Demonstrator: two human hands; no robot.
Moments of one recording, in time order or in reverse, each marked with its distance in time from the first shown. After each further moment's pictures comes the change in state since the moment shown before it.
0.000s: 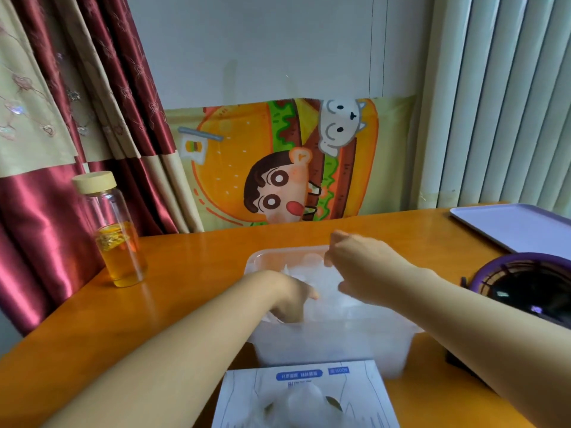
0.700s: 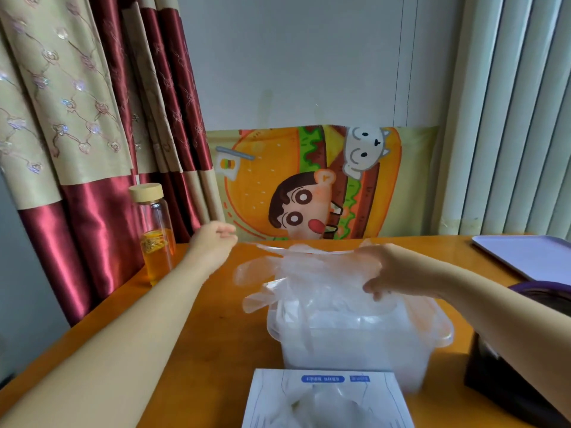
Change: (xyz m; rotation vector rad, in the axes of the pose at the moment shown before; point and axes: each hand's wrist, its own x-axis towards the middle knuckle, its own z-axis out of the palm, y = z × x) left_hand -0.063 -0.119 0.000 -1.113 1.080 -0.346; right_hand -0.009 0.017 -0.025 0.684 -0.137 0.138
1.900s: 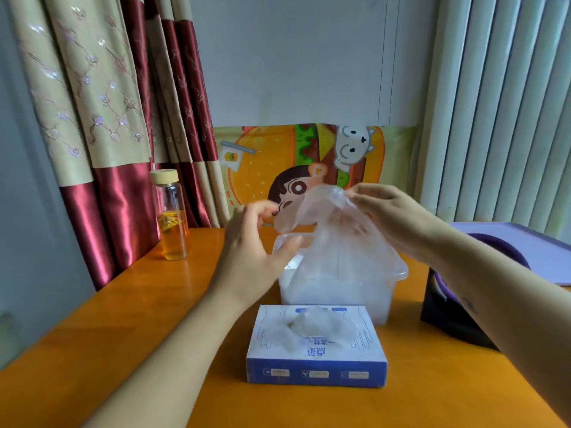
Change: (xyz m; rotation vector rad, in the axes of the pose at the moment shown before) left_hand -0.179 0.020 -0.017 -0.023 0.024 0.644; right_hand -0.107 -0.056 -0.002 0.662 0.316 -0.335
